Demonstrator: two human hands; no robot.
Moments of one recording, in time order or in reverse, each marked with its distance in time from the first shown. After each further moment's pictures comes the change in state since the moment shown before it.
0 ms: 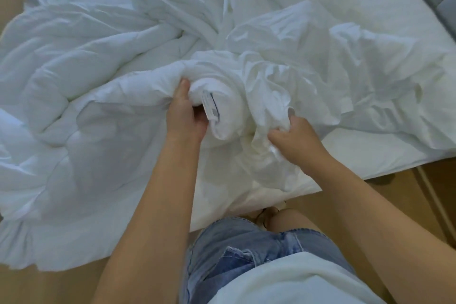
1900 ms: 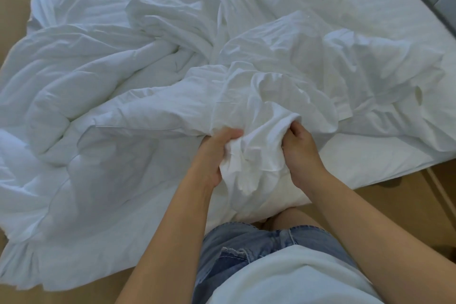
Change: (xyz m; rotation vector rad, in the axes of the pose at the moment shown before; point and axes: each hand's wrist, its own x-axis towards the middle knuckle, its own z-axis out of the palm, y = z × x) left_hand -0.025 -0.041 -0.005 0.554 -0.190 -0.271; right_hand 0.005 -0.003 -0.003 0.628 0.092 0.142
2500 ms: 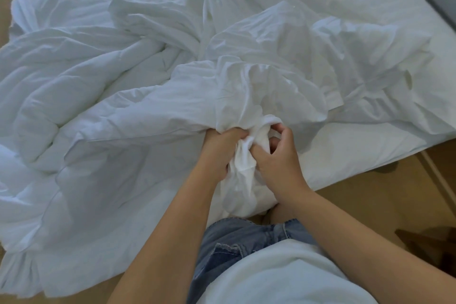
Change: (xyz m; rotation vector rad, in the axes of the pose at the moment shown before) left_hand 0.003 -0.007 0.029 0.329 0.226 0.021; right_hand -0.028 0.022 0.006 0.021 -0.005 -0.079
